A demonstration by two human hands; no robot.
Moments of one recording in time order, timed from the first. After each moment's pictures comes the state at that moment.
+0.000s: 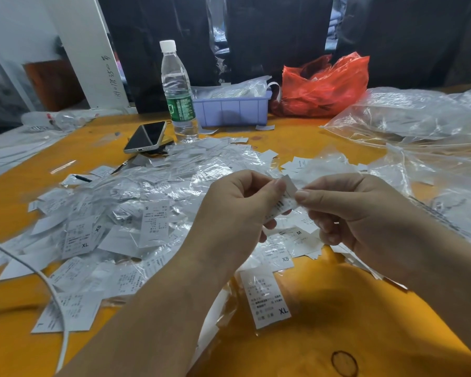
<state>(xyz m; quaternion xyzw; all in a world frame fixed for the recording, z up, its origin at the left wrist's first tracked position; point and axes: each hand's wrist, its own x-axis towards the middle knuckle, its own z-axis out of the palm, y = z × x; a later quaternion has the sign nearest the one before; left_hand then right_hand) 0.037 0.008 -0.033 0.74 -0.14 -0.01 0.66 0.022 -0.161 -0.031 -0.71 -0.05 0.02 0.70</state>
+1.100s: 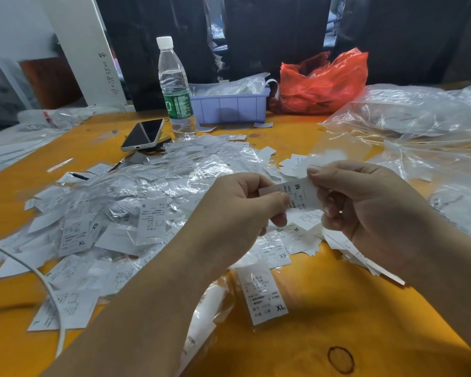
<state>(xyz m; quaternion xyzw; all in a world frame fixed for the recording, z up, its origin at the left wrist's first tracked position) 0.039 0.011 -0.027 0.76 -0.16 -0.08 0.62 0.022 -0.162 -0.028 -0.65 -0.01 -0.03 0.76</state>
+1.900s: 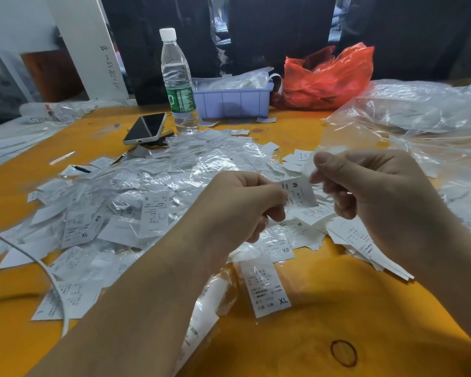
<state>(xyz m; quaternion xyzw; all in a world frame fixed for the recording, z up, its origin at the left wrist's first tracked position) 0.040 0.012 -0.025 0.74 -0.10 -0.12 0.65 0.017 -0.162 -0.025 -0.73 -0.08 -0.16 0.66</state>
